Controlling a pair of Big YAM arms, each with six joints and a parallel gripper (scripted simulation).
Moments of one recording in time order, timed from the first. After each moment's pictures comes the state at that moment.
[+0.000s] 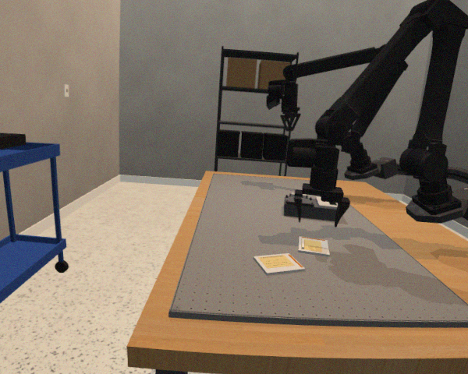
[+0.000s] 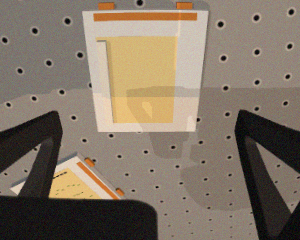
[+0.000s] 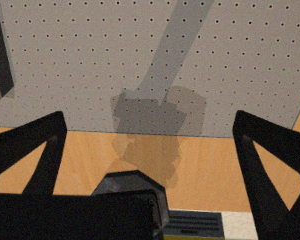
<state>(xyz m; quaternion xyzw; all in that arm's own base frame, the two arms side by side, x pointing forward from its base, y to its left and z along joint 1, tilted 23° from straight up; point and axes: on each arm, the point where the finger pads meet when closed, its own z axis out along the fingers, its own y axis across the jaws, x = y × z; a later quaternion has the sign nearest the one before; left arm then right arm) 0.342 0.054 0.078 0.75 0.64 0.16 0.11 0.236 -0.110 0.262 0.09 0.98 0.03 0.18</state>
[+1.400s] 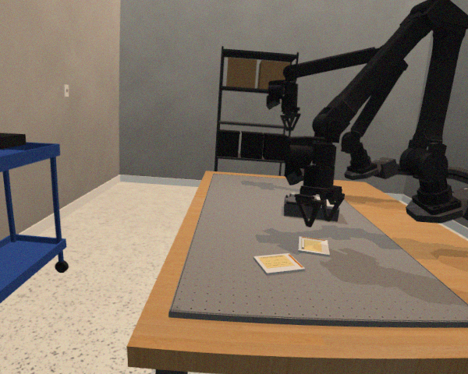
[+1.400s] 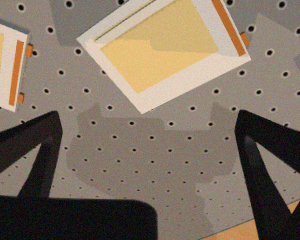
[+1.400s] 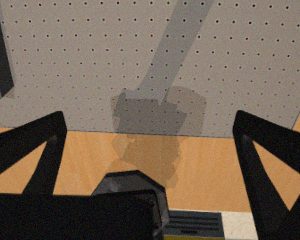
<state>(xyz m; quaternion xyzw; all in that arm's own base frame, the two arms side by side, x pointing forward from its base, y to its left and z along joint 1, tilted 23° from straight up) 0.341 0.070 0.086 0.35 0.92 0.14 0.14 0.236 -0.110 0.262 0.09 0.98 0.03 0.18</state>
